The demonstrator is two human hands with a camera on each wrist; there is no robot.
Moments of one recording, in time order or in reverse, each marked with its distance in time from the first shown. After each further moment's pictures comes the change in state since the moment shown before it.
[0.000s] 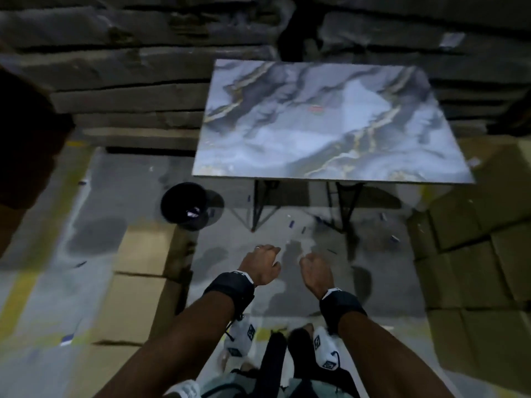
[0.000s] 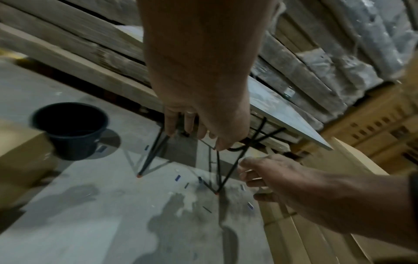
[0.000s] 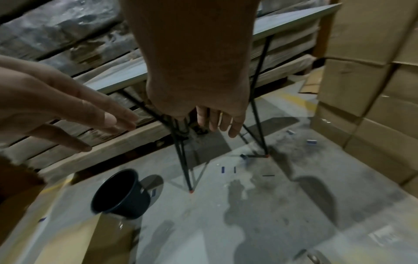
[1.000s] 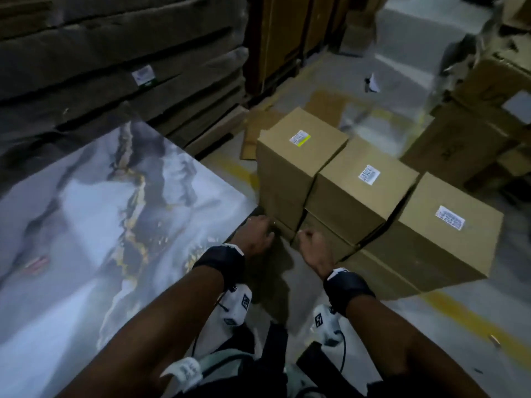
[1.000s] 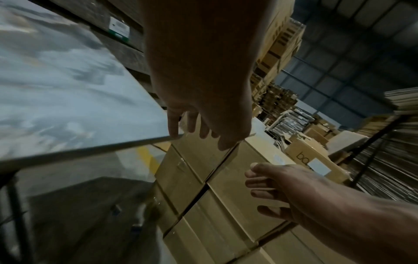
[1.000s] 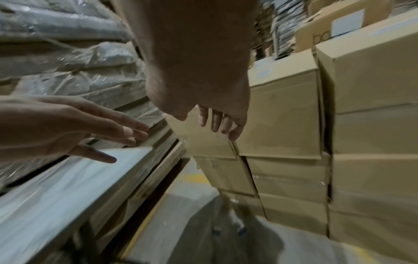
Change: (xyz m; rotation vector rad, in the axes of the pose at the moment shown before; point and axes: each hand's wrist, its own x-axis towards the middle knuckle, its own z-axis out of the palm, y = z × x) left_hand 0.383 0.476 -0.028 0.304 -0.230 0.808; right_hand 0.117 0.278 -0.365 0.576 0.749 0.494
